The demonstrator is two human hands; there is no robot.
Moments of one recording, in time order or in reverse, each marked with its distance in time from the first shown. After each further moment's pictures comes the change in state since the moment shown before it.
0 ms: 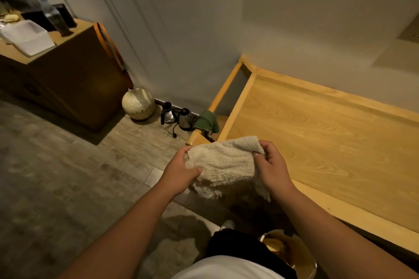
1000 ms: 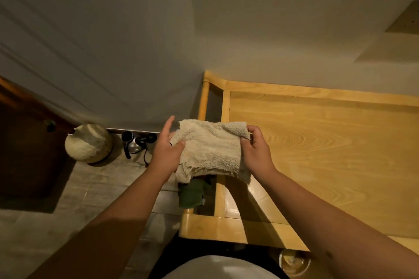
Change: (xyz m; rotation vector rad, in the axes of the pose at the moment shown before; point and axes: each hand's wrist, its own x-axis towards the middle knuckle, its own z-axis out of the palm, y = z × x) left_hand 0.329 0.105 -0.014 -0.104 -0.178 0.136; right_hand 0.263 0.007 0.040 -0.070 0.331 0.197
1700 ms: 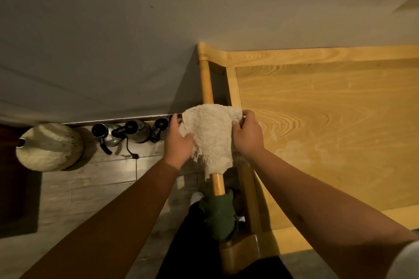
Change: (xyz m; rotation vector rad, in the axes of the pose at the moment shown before) left_hand 0.161 -0.073 0.005 0.188 -0.173 -0.264; right_hand 0.112 0.049 0.114 -0.427 0.161 0.318
